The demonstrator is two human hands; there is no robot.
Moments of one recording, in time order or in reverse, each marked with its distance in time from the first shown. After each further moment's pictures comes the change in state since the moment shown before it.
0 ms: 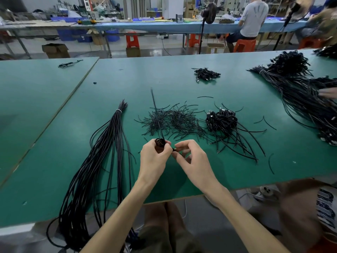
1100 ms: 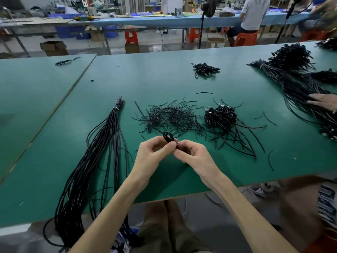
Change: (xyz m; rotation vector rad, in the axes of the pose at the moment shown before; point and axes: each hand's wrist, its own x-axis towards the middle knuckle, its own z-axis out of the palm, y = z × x) left_hand -0.003 -0.002 -0.010 -0.300 -0.303 0.059; right_hand 0.005 0.010 -0.015 0.559 -0.210 0.181
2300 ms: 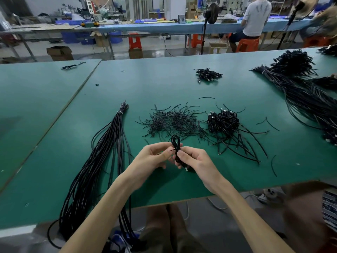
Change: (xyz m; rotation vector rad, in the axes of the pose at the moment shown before) left_hand 0.010 -0.004 -0.028 -0.038 -0.299 -0.176; right_hand 0.000 -0.009 0.007 -0.027 -0.081 -0.016
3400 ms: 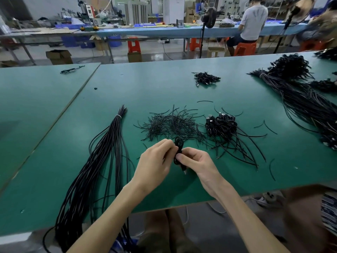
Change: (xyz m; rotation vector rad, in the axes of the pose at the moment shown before) left_hand 0.002 0.016 0.028 0.933 0.345 0.509; right_hand 0.000 -0.005 -0.005 0.090 0.080 0.073
